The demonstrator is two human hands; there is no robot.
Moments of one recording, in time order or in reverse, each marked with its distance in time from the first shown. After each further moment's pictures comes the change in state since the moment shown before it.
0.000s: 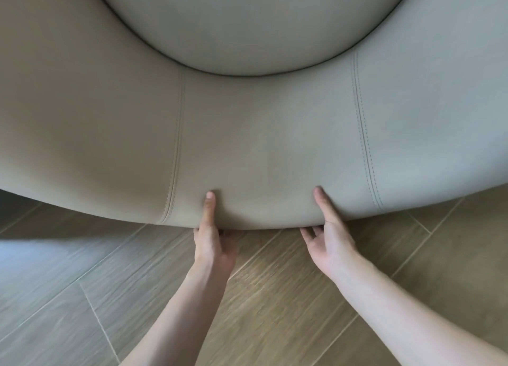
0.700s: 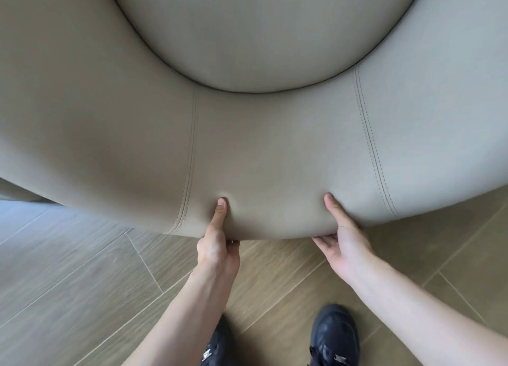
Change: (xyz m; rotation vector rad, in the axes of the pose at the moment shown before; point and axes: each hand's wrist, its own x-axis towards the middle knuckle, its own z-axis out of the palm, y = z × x) left_hand -0.155 0.031 -0.013 0.052 0.165 -0.062; right_hand -0.147 -0.059 -0.027 -0.176 0.122 0.016
